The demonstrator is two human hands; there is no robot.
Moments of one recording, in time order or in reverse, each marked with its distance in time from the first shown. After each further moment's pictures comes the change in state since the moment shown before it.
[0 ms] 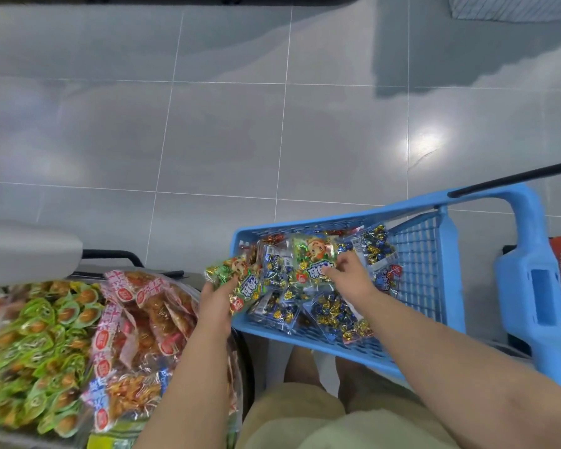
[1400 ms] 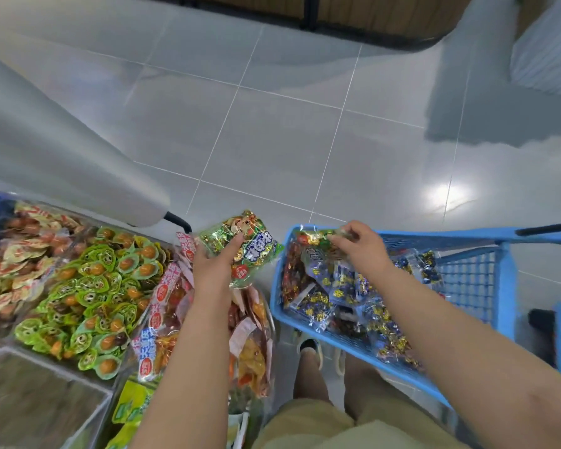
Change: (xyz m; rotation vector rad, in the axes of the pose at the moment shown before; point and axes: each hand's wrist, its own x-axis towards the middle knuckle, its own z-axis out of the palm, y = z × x) left_hand -0.031 0.068 -0.081 -0.139 0.117 0.225; right_hand -0.017 -0.092 0.068 -0.143 0.015 -0.463
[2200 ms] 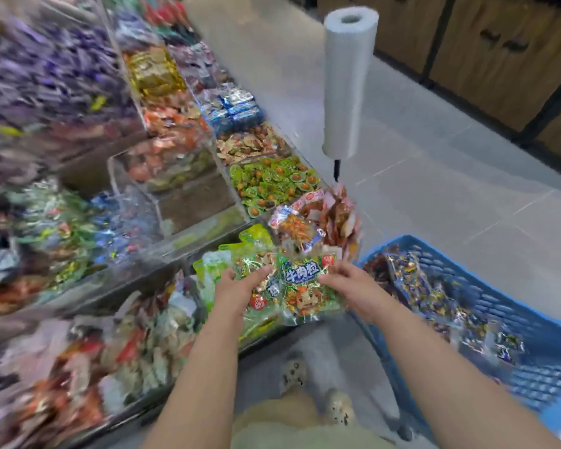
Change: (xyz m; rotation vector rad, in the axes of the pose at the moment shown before) left_hand -0.254 -0.174 -0.165 -0.389 0.444 0.058; right_hand -0.243 -0.025 0.053 -0.097 -0.894 -0.027
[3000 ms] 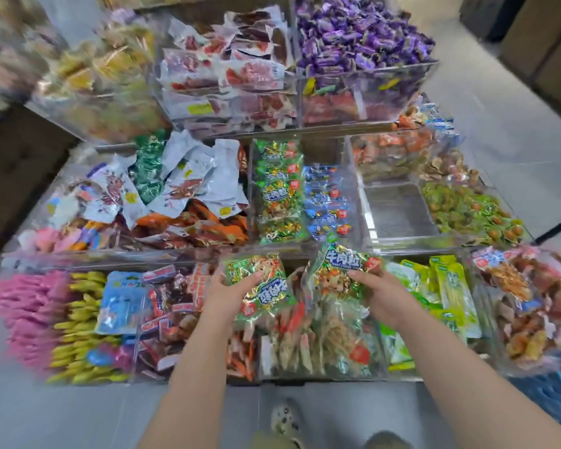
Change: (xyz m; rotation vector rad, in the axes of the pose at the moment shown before) left_hand 0.042 -0.022 -0.407 -0.160 0.359 0.006; right_hand 0.056 -0.011 0.365 0.112 -0.326 0.100
